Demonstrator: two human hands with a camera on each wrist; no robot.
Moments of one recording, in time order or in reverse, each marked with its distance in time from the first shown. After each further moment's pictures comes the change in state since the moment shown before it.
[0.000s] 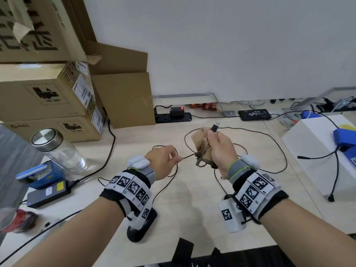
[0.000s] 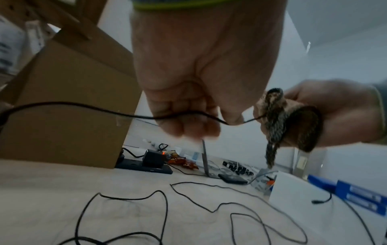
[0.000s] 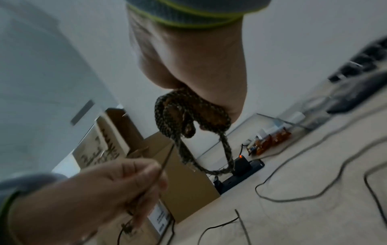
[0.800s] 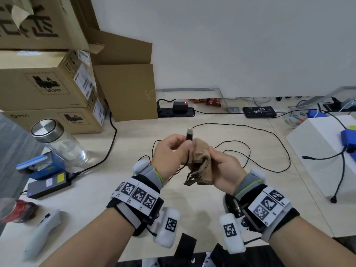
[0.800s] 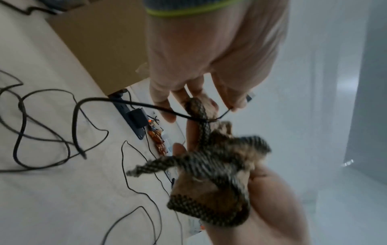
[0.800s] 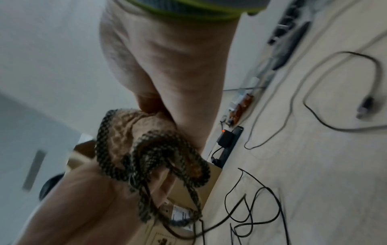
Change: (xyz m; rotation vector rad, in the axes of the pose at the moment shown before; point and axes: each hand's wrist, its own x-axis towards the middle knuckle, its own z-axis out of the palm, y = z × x) left_hand -0.019 0.042 0.002 -1.040 0.266 -0.021; right_hand -0.034 0.014 -0.007 0.583 -0.432 0.404
